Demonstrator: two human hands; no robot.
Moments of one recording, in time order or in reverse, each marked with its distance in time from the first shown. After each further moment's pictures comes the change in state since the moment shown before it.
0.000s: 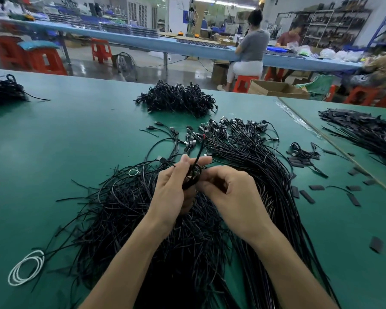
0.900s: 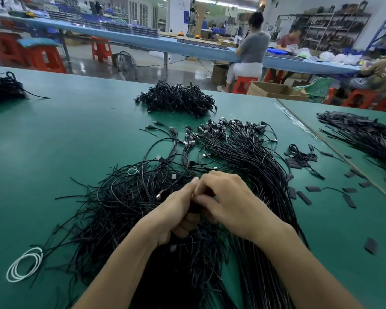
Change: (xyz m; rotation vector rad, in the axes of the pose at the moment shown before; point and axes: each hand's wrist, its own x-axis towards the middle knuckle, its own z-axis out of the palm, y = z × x) left_hand 0.001 -0.017 -0.005 0.237 -0.243 -0.643; right_hand 0.005 -0.004 -0.013 -0.437 -0.322 -0.145
